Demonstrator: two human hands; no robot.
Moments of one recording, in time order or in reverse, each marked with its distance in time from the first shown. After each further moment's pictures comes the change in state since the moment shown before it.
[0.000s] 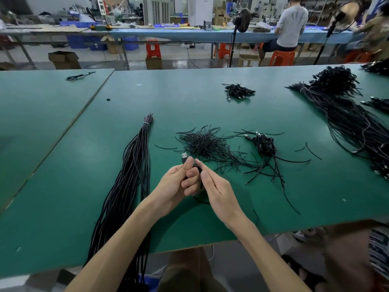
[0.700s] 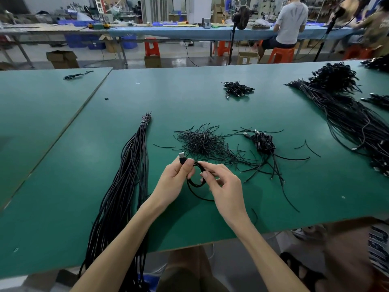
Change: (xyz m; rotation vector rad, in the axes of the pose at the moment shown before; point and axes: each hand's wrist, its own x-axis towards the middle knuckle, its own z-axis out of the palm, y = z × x) left_hand 0.008 -0.005 -0.009 0.714 0.233 0.316; right_hand 0.002 0.004 -0.005 -0.033 0.255 -0.070
